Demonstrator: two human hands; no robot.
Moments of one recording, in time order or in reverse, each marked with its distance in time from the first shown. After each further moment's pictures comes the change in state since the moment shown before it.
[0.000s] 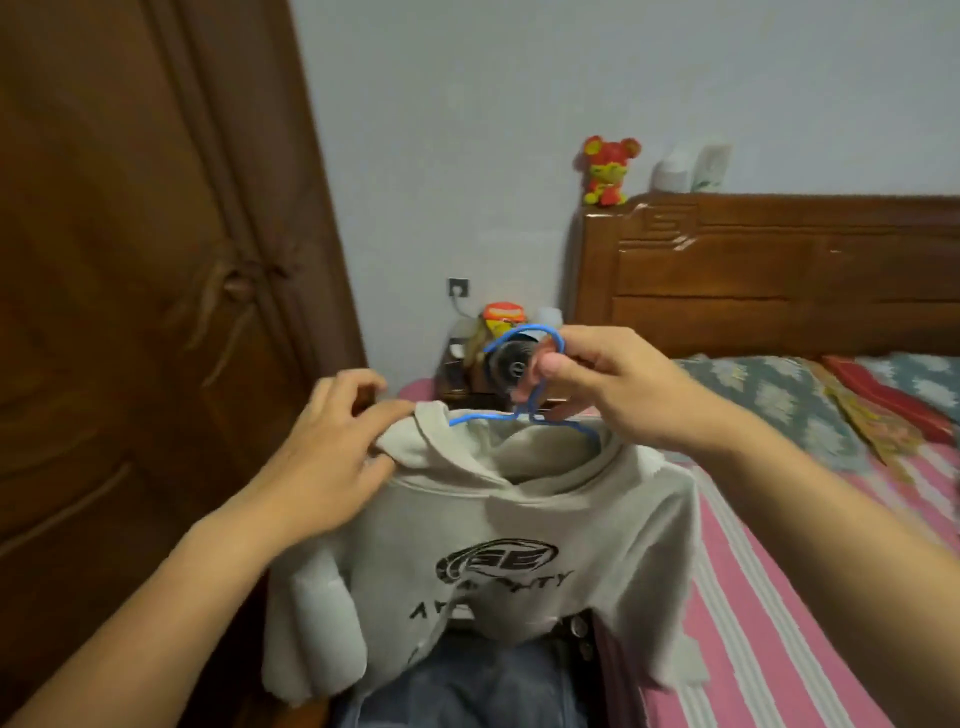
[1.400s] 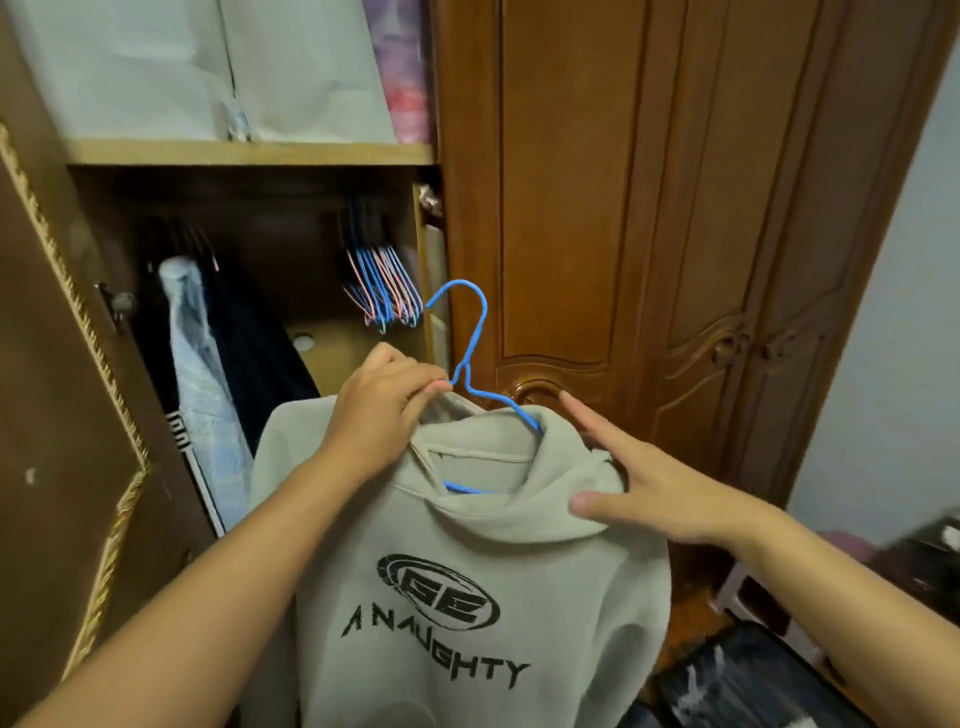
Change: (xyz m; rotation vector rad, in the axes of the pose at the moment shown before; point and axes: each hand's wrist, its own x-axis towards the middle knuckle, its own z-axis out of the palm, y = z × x) left_hand -0.321 0.036 -0.197 0.571 0.682 -0.682; right_hand 0.016 -0.106 0.244 -0.081 -0.948 -0.624
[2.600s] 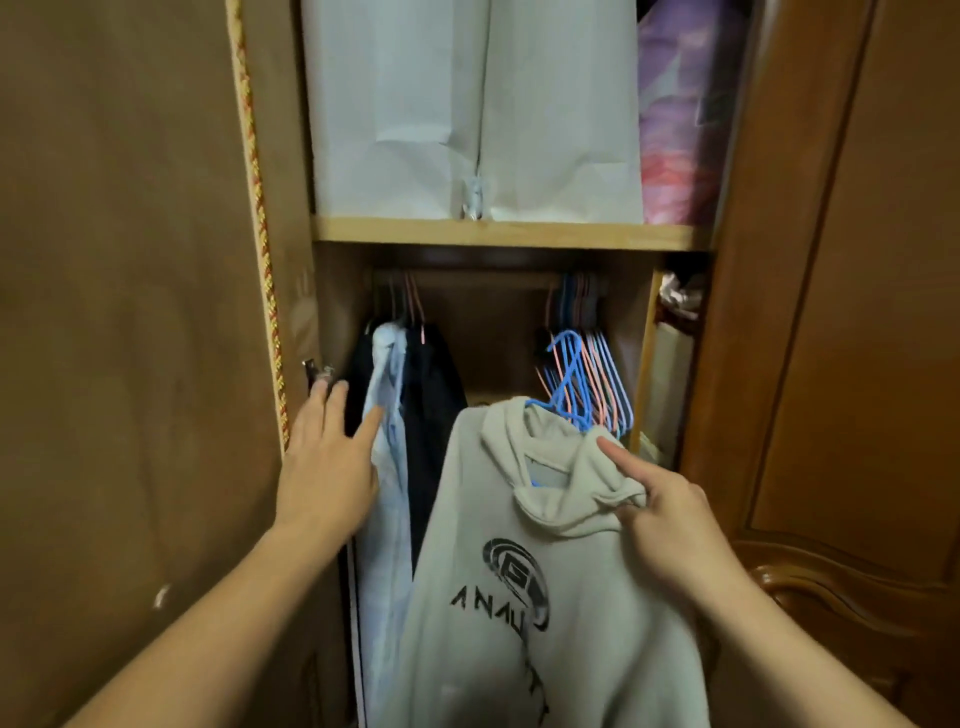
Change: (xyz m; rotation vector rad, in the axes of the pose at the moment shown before) left_hand -0.016 -0.214 -0.094 1.008 -0.098 -0.538; right_hand 0.308 -0.024 0.046 -0.011 0.330 -0.154
